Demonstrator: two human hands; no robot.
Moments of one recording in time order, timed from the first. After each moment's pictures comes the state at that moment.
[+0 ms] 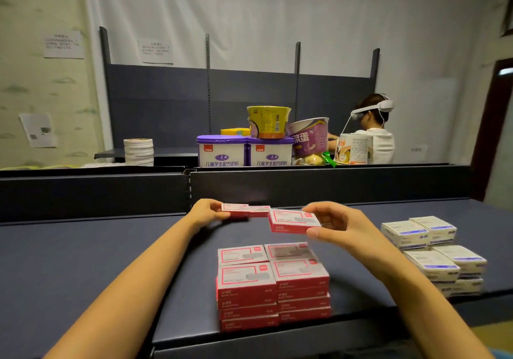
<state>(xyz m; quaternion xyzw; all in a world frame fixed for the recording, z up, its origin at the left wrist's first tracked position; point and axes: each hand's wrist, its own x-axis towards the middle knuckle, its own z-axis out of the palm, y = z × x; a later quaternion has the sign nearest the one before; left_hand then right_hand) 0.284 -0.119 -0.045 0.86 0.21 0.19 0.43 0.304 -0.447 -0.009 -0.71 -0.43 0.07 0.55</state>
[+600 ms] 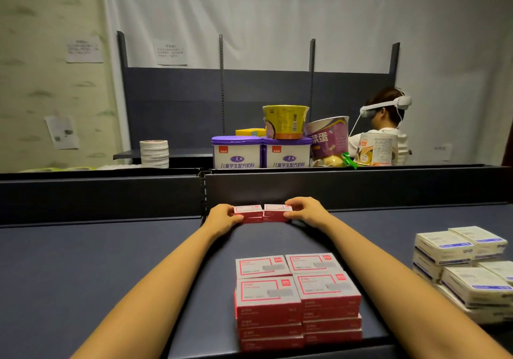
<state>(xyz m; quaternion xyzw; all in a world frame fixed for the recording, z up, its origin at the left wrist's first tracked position) 0.298 -0.111 -0.060 0.89 0.23 0.22 0.33 0.440 -0.296 -0.043 -0.82 -0.39 0.07 0.41</state>
